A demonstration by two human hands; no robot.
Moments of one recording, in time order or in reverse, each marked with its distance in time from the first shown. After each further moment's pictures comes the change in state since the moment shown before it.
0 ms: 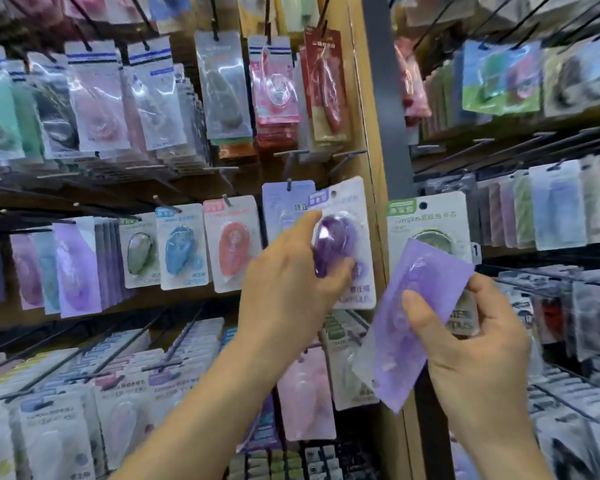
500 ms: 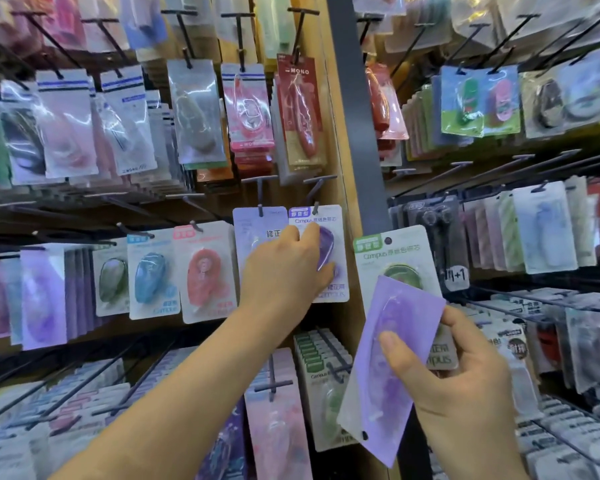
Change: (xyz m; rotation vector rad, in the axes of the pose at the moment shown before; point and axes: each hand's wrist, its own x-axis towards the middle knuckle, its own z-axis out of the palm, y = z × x) left_hand 0.065 0.004 0.048 0.613 -0.079 0.137; right_hand 0.019 0.020 -0.016 0.049 -0.118 0.091
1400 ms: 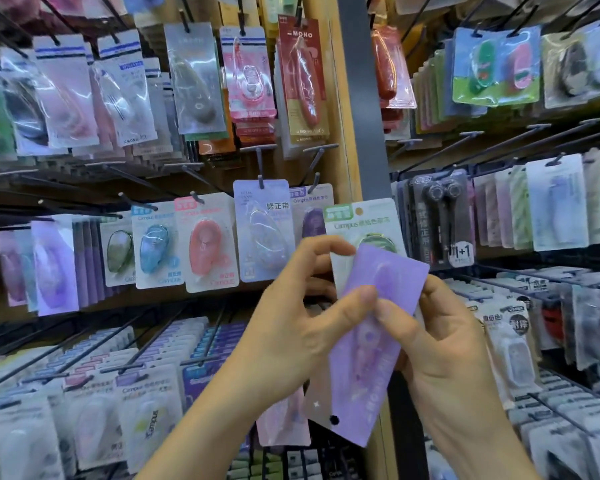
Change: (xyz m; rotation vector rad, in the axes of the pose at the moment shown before) left_hand -0.087 0.014 -0.019 -1.418 -0.179 -0.009; right_hand 0.000 -0.011 0.004 0.481 -0.265 0.165
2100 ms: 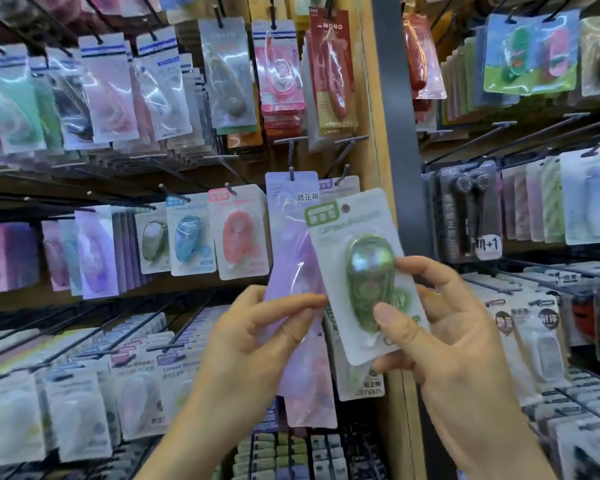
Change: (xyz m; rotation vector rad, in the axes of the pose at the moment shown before) left_hand -0.058 -0.001 -0.041 0.225 0.291 -0.122; right_hand -0.022 -0.010 0.024 -0.042 -0.035 0.063
